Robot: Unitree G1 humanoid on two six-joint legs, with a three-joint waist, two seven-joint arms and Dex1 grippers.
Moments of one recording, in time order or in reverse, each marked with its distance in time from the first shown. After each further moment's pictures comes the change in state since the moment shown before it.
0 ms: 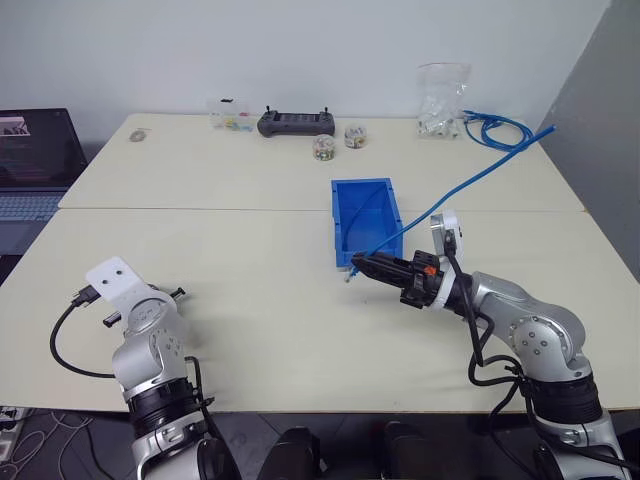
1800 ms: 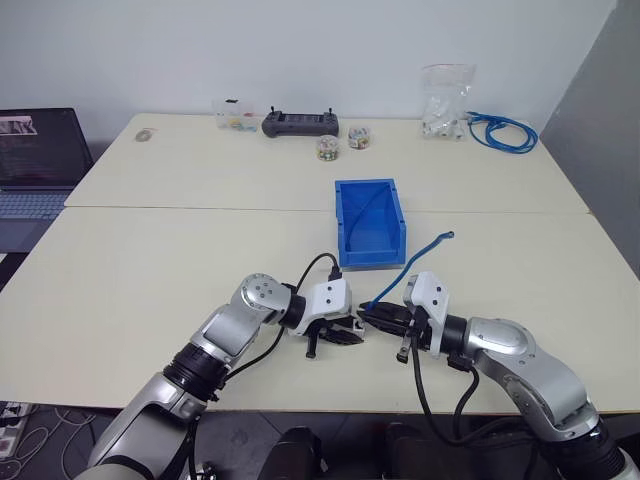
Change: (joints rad) left arm -0.210 0.337 -1.038 0.138 0.144 -0.419 -1.623; right arm 0.235 -0.130 0.236 -0.134 -0.509 -0.302 0.017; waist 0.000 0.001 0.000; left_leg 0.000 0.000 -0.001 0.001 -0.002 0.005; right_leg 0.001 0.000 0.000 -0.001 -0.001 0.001
